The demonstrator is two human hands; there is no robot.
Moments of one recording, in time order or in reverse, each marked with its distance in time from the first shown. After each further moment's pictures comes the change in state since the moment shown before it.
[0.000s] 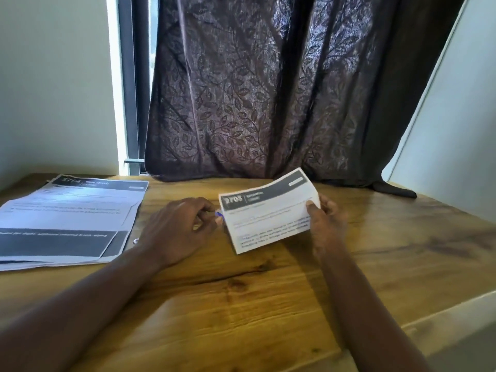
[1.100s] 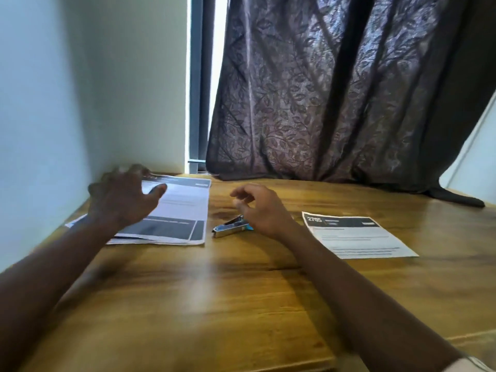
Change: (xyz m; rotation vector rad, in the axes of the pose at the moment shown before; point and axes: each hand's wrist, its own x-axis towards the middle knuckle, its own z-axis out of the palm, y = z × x) left_hand -0.034 -0.131 -0.132 0.351 0.161 -0.523; right_hand -0.118 -0.030 0.157 -0.604 -0.847 -0.636
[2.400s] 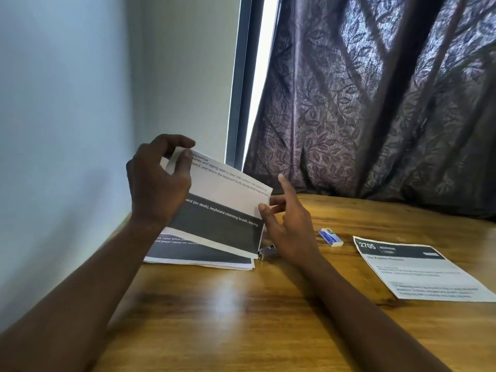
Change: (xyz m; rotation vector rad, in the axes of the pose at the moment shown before) left_hand 0.020 0.000 -0.028 -0.687 0.573 0.232; right_hand 0.022 -0.016 0.053 0.194 0.249 0.022
